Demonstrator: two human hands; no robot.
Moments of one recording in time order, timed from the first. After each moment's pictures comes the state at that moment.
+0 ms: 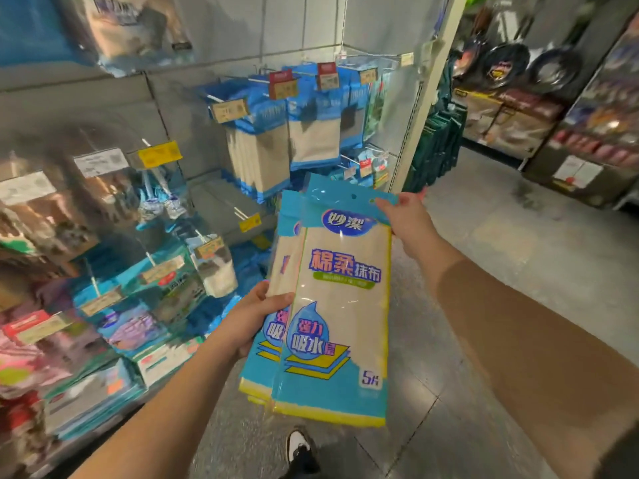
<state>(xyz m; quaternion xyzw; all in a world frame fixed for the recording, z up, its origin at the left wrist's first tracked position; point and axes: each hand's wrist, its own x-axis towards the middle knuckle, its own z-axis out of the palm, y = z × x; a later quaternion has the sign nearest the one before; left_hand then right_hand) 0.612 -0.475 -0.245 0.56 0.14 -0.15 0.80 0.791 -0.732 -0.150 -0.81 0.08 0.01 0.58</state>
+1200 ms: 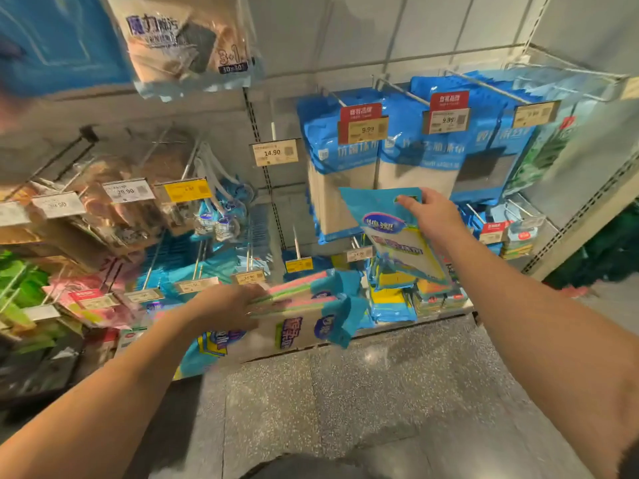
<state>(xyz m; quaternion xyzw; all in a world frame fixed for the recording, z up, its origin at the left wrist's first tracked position) 0.840 -0.412 -0.194 0.94 0.23 -0.23 0.09 1.157 -0.629 -0.159 -0.79 -0.23 0.16 0.55</state>
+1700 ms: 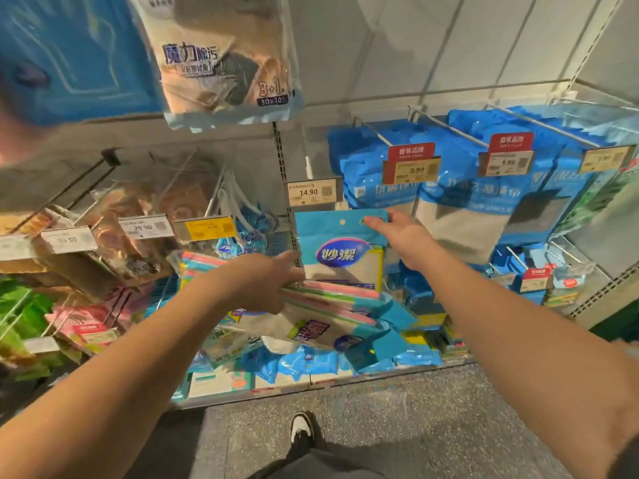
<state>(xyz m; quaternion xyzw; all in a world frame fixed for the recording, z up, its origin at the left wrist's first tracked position) 0.916 -0.347 -0.121 0.97 0.11 -0.21 -0.07 1.166 -0.477 -0.170 -0.74 -0.26 0.29 0.55</state>
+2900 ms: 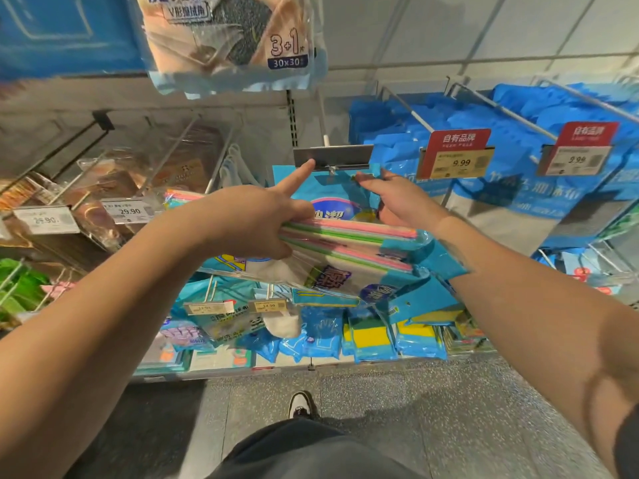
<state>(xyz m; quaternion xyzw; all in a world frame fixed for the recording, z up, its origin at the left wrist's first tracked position) 0.944 -0.307 -0.056 0.98 0.15 -0.13 -0.06 1.182 -0.394 -0.144 -0.62 -0.27 0.43 0.59</state>
